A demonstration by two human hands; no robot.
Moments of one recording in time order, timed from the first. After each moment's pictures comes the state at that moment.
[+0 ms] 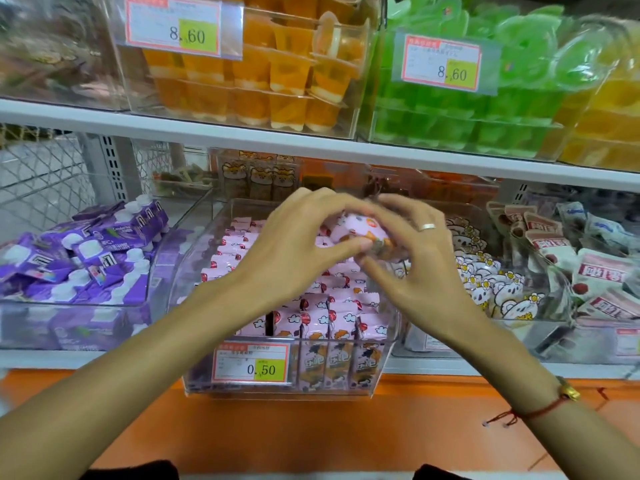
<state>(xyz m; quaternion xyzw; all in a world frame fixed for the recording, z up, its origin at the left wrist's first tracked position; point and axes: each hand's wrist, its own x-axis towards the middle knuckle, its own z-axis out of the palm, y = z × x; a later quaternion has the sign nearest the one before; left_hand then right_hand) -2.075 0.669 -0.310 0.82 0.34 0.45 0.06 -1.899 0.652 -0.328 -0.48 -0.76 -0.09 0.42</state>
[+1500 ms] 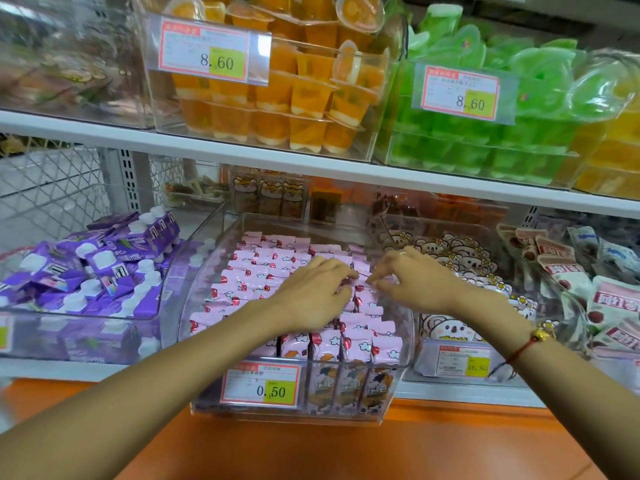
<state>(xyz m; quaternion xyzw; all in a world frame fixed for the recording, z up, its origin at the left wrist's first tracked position) -2.063 0.730 -0.369 0.87 0.45 0.19 0.10 -1.886 0.709 -0.317 -0.58 -0.81 -0.04 0.03</state>
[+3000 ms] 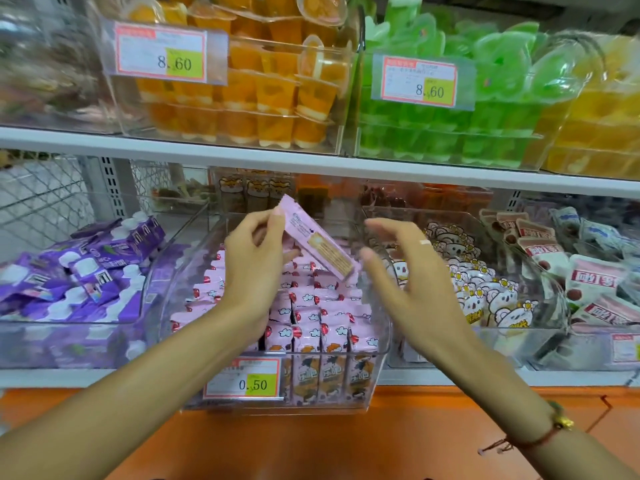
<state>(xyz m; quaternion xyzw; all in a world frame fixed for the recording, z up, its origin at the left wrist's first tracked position) -2.067 0.679 -0.328 0.47 0.40 0.68 0.40 -1.897 0.641 -0.329 -0.48 -0.74 -0.01 0.47</state>
